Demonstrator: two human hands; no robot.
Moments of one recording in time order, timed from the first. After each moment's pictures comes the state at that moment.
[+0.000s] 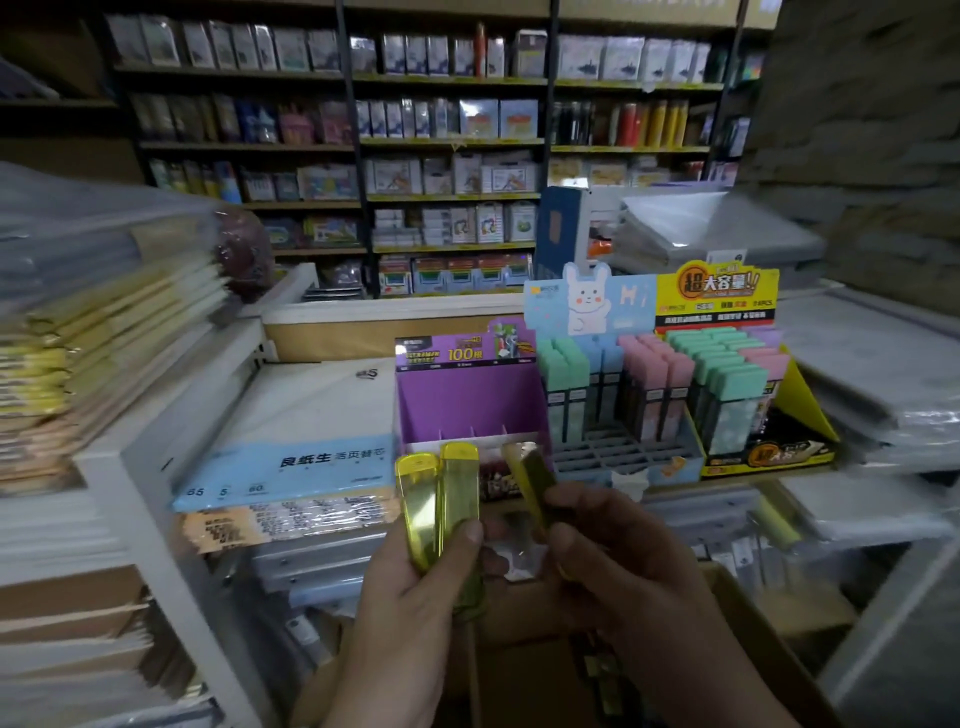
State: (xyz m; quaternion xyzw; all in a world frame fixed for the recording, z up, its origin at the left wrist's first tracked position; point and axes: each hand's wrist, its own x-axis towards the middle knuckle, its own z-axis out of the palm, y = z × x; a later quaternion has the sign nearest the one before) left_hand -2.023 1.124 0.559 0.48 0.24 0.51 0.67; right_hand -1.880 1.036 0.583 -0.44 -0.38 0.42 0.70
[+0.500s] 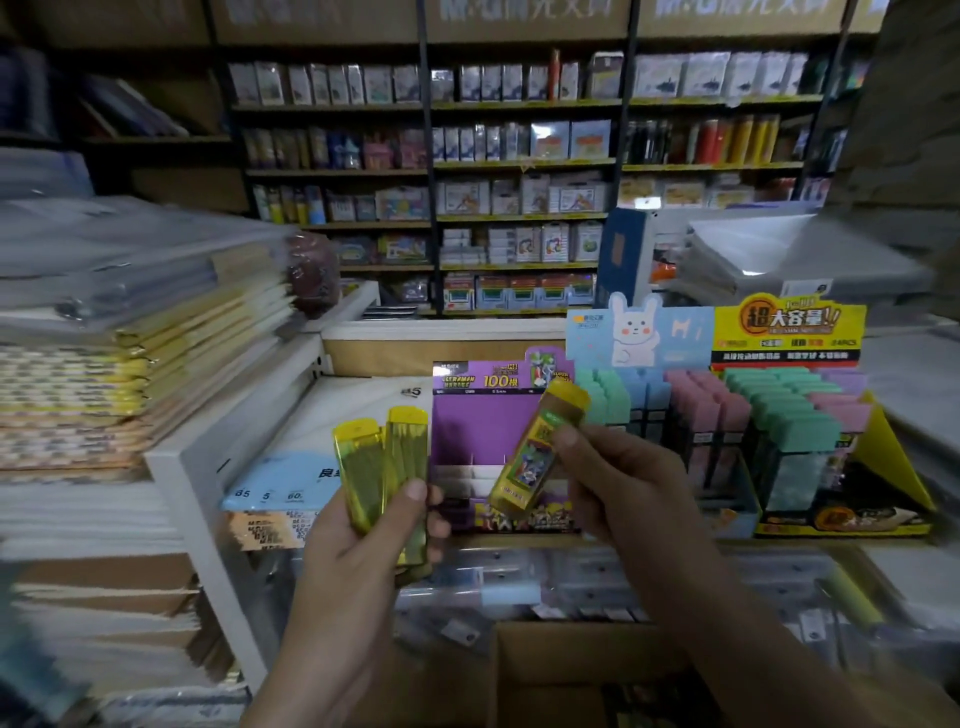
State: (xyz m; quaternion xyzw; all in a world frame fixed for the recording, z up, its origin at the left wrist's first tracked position) left_hand -2.045 1.163 0.582 0.49 0.28 0.59 0.58; right_hand -1.847 1.099 0.628 -0.45 -0.49 0.33 0.67
